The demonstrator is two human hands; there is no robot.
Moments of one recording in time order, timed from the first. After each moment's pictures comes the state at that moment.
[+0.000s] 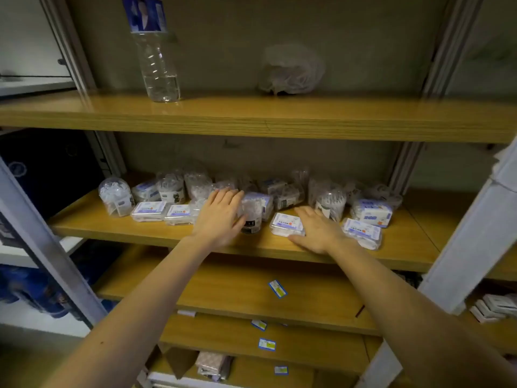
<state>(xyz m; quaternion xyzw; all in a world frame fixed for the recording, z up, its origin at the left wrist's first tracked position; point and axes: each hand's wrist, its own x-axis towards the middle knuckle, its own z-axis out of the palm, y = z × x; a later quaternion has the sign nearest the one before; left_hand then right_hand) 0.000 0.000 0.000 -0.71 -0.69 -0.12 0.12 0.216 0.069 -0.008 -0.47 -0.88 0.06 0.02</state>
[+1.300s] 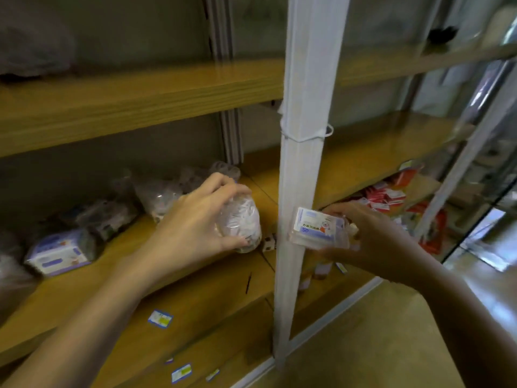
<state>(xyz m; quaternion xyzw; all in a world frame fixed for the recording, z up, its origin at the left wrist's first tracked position) 0.212 0.033 0.058 -0.91 -0.34 -0.22 -0.09 0.463 -0.061 0.034 -0.69 -0.69 0.11 0.19</state>
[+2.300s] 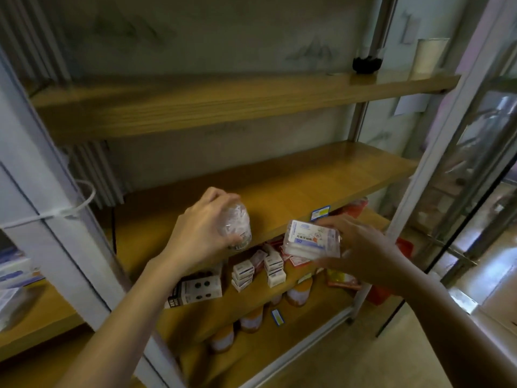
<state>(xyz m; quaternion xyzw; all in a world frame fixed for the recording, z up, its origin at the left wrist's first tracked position) 0.551 0.109 0.024 -0.87 -0.43 -0.23 -0.09 0.792 -0.001 0.026 -0.71 -0.69 0.10 0.14</state>
